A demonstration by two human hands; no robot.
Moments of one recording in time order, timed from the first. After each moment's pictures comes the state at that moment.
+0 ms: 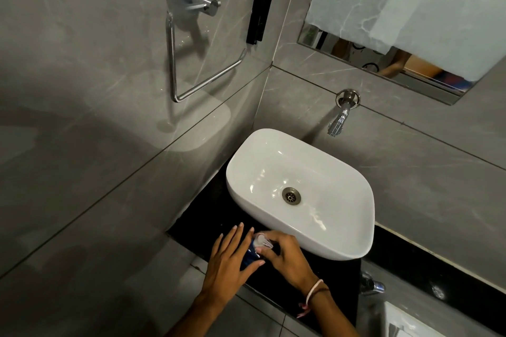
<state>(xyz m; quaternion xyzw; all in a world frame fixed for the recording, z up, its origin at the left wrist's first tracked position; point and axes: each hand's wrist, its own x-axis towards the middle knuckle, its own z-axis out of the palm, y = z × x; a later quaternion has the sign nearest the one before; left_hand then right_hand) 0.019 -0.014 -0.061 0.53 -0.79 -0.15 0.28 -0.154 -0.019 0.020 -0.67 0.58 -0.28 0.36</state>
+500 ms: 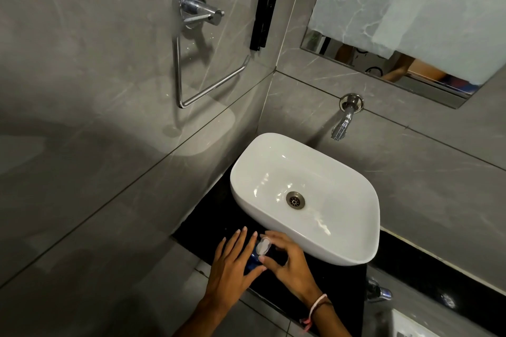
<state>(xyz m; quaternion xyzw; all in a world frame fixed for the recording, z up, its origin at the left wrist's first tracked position) 0.021 -0.014 -0.064 0.53 -0.80 -0.13 0.25 -0.154 -0.009 0.002 -0.63 0.60 -0.33 0.37</state>
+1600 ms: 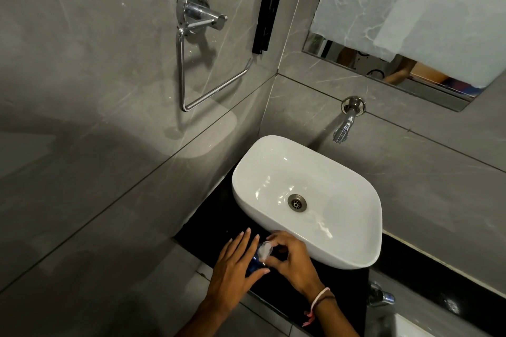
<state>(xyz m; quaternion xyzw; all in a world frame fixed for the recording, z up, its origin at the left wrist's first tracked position) 0.020 -0.018 -0.062 0.52 -0.80 -0.14 0.26 -0.156 -0.021 0.018 -0.66 0.60 -0.29 0.33</state>
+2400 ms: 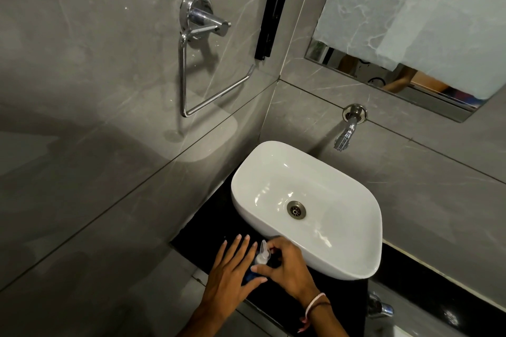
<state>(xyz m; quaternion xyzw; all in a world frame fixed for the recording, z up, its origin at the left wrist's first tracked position) 0.021 -0.020 -0.061 0.51 -0.82 -0.11 0.26 -0.153 -0.031 0.017 -0.67 0.62 -0.26 0.32</state>
